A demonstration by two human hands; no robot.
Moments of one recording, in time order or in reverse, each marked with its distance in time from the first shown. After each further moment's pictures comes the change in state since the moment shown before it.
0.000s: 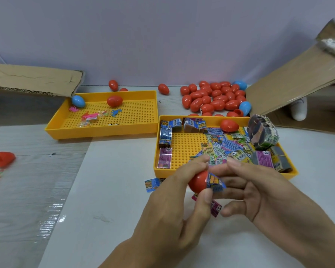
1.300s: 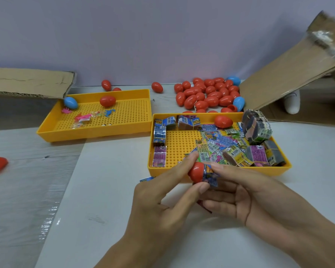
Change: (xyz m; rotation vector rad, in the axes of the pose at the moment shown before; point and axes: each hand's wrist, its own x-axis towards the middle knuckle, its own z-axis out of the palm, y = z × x) left_hand -0.012 0.000 -0.008 -0.052 0.129 0.079; right_hand 0.001 0.006 0.002 0.169 0.069 0.127
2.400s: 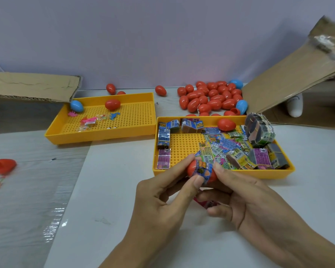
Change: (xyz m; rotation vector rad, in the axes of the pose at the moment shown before) left_hand 0.000 -0.001 -0.004 -0.307 0.019 -0.262; right_hand 0.006 0.016 0.005 -0.008 -0.032 -0.159
